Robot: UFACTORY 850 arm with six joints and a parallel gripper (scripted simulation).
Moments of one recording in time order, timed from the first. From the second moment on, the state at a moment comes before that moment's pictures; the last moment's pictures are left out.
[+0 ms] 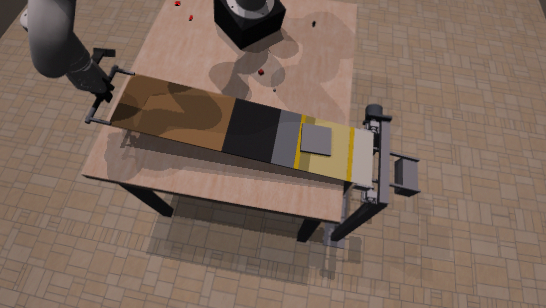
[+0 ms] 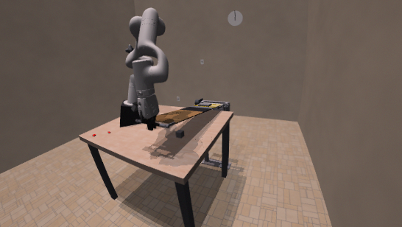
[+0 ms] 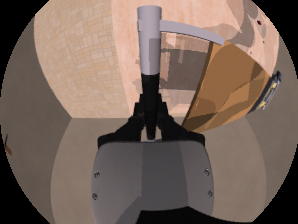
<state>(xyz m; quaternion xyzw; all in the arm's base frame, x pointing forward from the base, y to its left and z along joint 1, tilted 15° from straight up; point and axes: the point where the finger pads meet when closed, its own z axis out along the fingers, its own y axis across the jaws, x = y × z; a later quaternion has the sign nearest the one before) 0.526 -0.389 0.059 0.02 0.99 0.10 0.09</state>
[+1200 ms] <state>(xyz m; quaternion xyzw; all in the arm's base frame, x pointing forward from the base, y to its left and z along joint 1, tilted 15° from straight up) 0.527 -0.389 0.051 0.02 0.99 0.10 0.09</state>
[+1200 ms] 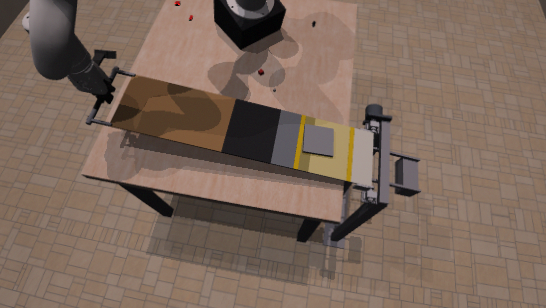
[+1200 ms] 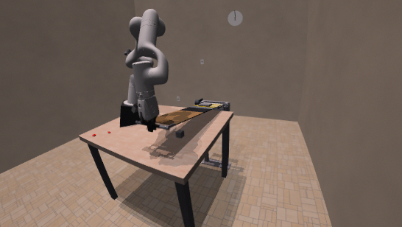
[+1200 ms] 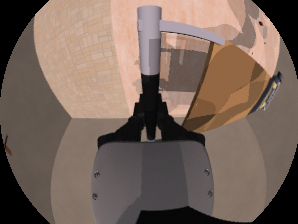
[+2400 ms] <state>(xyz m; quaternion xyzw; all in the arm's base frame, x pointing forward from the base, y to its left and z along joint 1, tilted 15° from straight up) 0.529 -0.388 0.034 0.02 0.99 0.09 0.09</state>
